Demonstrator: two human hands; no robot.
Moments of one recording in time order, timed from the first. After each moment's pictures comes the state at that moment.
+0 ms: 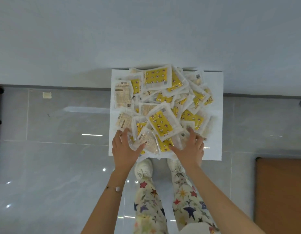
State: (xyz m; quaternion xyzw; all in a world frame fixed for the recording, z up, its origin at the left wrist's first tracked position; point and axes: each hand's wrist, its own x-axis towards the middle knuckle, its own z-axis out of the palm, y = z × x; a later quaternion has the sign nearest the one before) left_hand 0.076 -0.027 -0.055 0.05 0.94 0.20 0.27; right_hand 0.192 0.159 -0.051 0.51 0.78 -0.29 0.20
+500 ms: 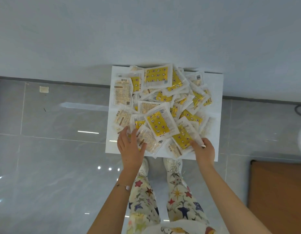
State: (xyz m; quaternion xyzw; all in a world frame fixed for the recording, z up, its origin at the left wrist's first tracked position) left_hand 0.104 -0.007 -0.073 0.11 0.96 0.17 0.19; right_hand 0.215 0.201 -0.042 0.63 0.59 -0.50 0.04
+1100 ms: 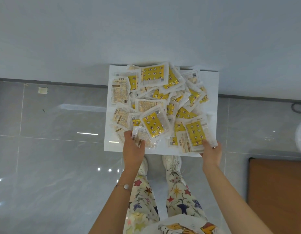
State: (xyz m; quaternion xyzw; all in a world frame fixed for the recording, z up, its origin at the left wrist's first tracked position) left_hand 0.107 0.015 -0.039 -0.09 0.88 0.36 0.30; right_hand 0.236 0.213 -0.041 0.72 0.44 -0.53 -0.07
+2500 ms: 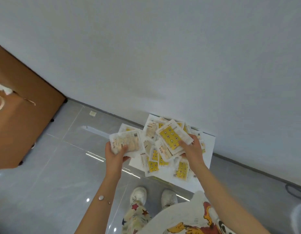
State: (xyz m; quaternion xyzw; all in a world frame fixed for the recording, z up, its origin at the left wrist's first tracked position) left_hand 0.060 -0.071 0.226 -0.26 0.67 0.69 0.10; right_hand 0.094 0.184 0.224 0.39 0.62 -0.68 0.04
